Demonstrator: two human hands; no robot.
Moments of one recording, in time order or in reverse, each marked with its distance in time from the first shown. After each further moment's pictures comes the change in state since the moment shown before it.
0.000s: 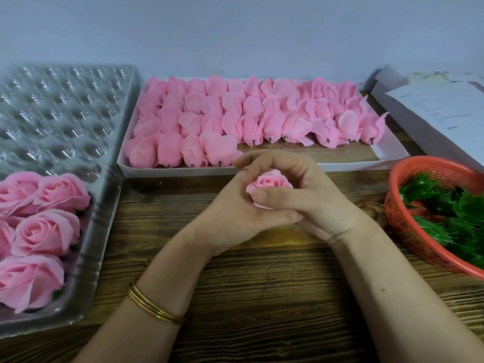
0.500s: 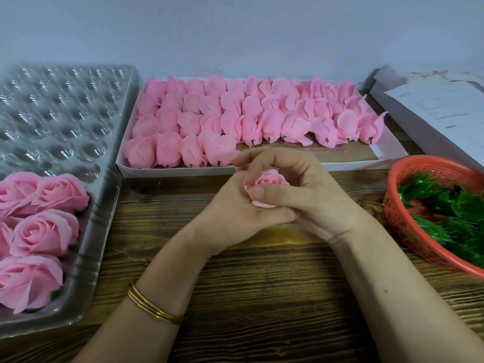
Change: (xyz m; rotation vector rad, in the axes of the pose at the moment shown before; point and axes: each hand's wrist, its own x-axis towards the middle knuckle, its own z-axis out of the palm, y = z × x) left_hand 0.002 -0.006 -0.001 0.032 0.036 0.052; right_hand -0.002 -0.006 0.006 -0.035 0.039 -0.021
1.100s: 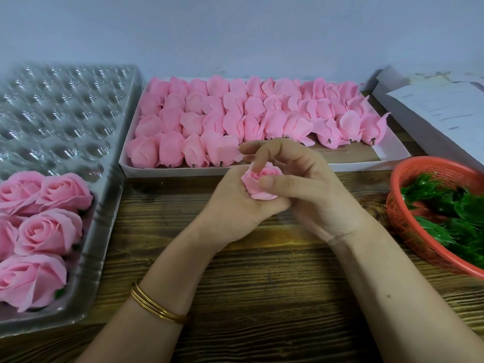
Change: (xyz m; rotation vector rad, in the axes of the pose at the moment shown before) left_hand 0.003 -0.003 -0.002 0.031 0.100 0.068; right_hand 0.001 0.001 0.000 0.058 0.082 0.023
